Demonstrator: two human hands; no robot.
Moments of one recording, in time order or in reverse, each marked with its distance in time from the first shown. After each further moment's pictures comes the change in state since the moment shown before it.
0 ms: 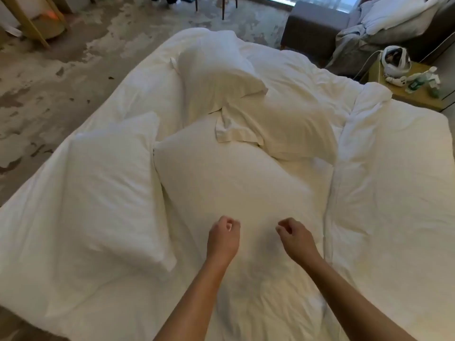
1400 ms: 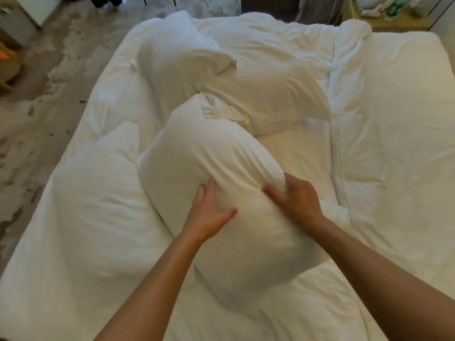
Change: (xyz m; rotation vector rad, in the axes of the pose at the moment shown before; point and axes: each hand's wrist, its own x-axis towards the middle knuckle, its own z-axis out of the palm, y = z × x) left_hand 0.068 -0.009 -0.053 0.529 -0.205 0.319; right_hand 0.023 -0.018 0.013 0.034 0.298 -0.155
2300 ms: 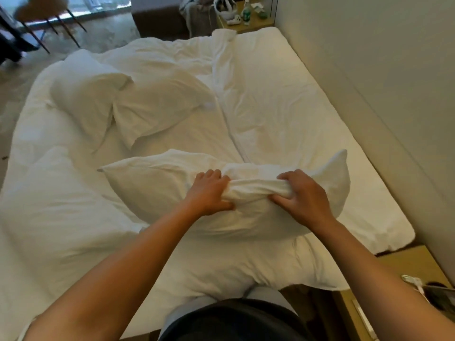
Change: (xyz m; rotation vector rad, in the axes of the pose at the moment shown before) left_hand -0.253 0.160 0.131 0.838 -0.164 0.832; right_hand -0.395 0.128 -0.196 -0.110 0.291 0.104
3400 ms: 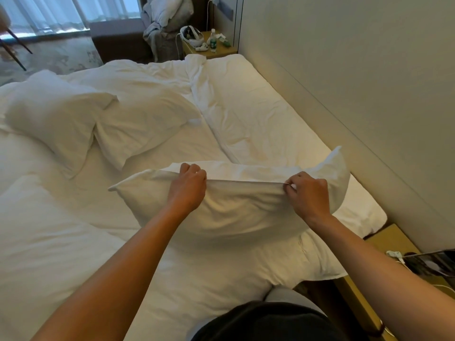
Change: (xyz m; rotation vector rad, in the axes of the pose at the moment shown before) left_hand -0.043 -0.131 -0.011 -0.137 0.335 -0.025; right_hand -0.010 -0.089 0.041 -0.315 0.220 0.285
